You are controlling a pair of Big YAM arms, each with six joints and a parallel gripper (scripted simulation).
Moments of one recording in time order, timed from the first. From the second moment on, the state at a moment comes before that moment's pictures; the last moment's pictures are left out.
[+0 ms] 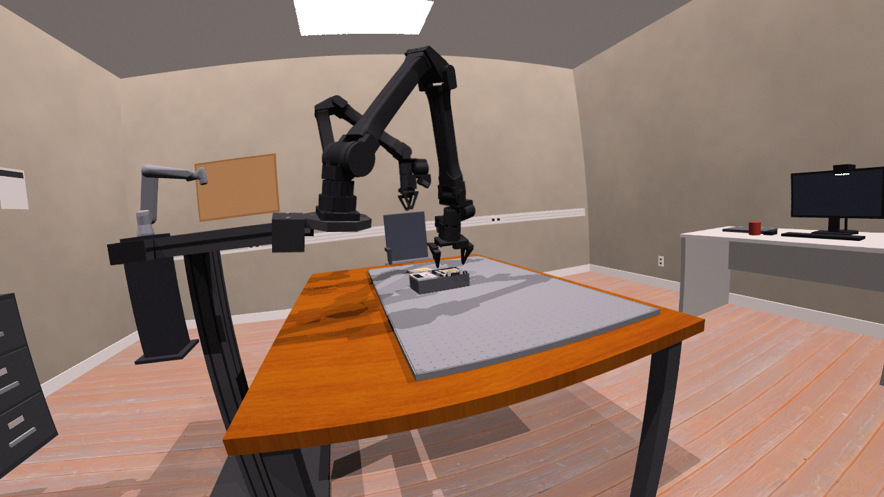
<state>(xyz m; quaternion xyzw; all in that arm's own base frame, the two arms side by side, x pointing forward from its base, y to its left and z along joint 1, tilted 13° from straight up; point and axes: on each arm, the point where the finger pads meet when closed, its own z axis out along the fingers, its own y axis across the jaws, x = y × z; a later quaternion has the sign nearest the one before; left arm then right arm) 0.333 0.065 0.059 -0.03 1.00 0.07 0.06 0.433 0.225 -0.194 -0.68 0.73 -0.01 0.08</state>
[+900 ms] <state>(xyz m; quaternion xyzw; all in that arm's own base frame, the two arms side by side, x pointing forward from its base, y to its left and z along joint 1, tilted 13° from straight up) 0.333 0.065 0.059 -0.03 1.00 0.07 0.06 0.432 0.225 -0.170 -0.67 0.73 -0.01 0.09</state>
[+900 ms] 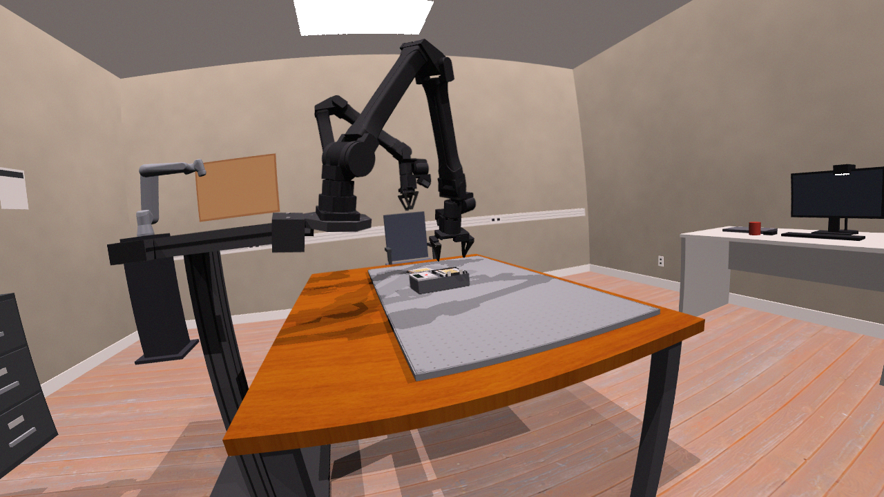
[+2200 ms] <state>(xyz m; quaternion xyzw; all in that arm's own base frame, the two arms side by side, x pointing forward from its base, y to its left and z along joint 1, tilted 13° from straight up) 0.333 0.065 0.059 -0.03 1.00 0.07 0.06 0.445 0.162 -0.100 -0.53 0.84 -0.02 0.08</state>
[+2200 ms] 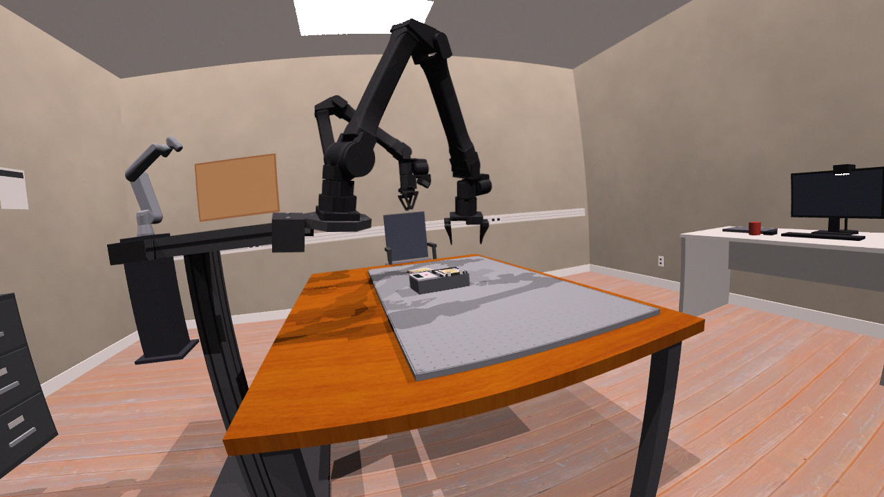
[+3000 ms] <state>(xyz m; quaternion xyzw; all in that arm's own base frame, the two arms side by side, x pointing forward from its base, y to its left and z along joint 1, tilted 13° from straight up) 0.333 0.065 0.059 -0.03 1.00 0.07 0.06 0.436 0.070 -0.040 -0.34 0.94 -0.03 0.07</state>
